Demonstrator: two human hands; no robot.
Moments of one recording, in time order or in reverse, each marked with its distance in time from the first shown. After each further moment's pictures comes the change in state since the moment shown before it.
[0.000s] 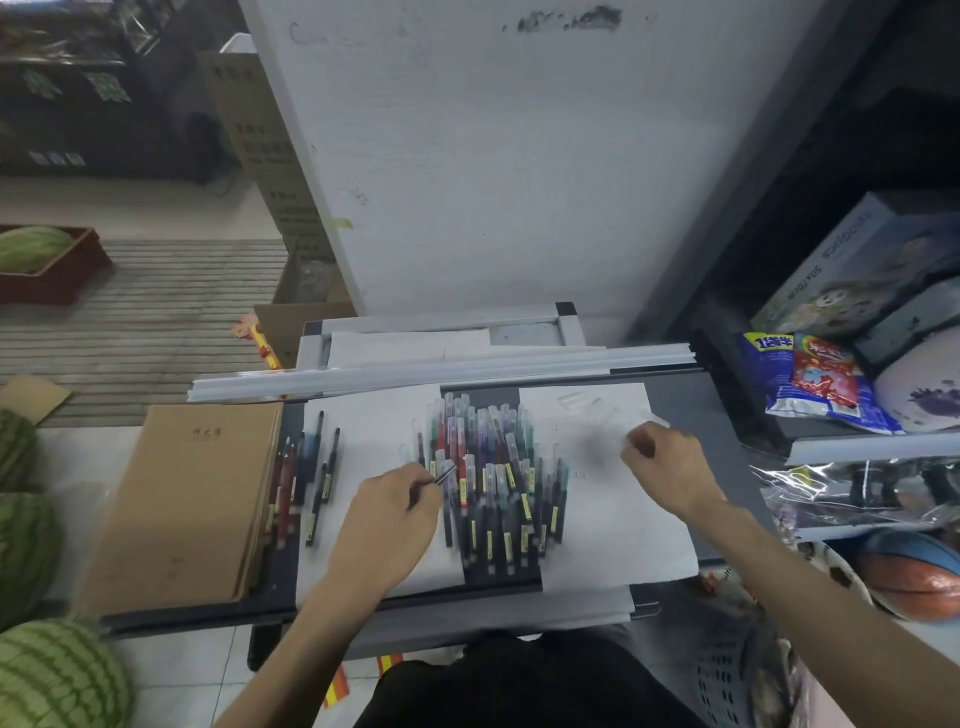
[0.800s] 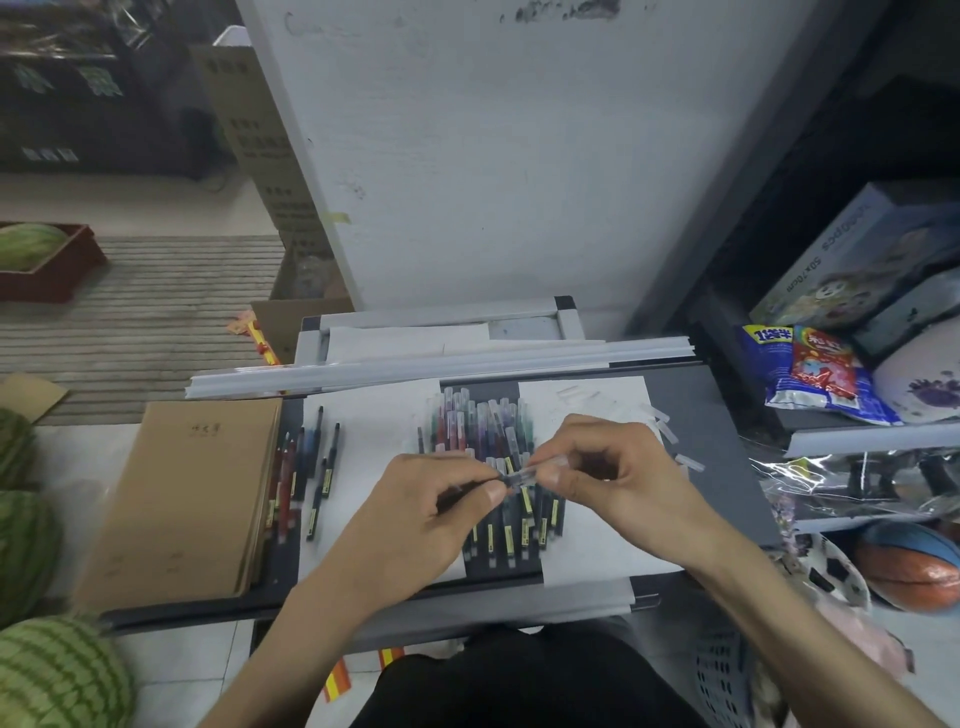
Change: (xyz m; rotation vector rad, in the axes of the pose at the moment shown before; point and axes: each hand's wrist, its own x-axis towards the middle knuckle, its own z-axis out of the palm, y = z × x) left_hand -0.029 0.053 -0.043 -0.216 -0.184 0.472; right_hand -0.102 -0.126 -0.056 0.652 -0.335 -0.471
